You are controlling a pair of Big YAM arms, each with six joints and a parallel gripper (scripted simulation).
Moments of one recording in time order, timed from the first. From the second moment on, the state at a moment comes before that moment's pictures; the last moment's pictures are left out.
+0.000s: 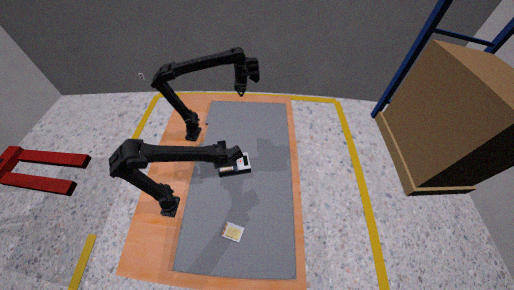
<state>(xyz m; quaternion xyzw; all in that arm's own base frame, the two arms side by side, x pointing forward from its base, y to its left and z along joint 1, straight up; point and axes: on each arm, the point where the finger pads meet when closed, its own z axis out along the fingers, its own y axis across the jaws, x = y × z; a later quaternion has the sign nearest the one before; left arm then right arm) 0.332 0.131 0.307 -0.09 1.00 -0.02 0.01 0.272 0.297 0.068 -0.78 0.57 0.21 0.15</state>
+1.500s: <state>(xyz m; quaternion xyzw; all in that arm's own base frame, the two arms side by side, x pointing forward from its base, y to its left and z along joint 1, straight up) 0.332 0.131 0.307 -0.08 1.00 -0.02 0.01 0.271 0.297 0.069 -0.78 0.57 0.21 0.15</state>
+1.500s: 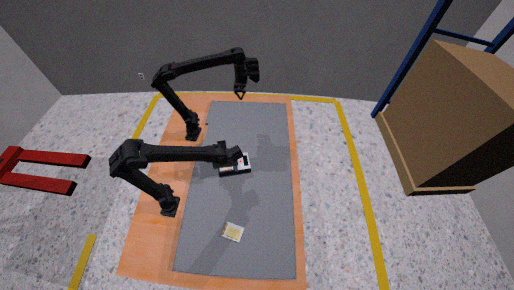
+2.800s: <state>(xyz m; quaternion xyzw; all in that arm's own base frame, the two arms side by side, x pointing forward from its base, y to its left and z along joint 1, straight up) 0.332 0.131 0.307 -0.08 1.00 -0.02 0.01 0.269 0.295 0.070 -0.78 0.57 0.21 0.15</state>
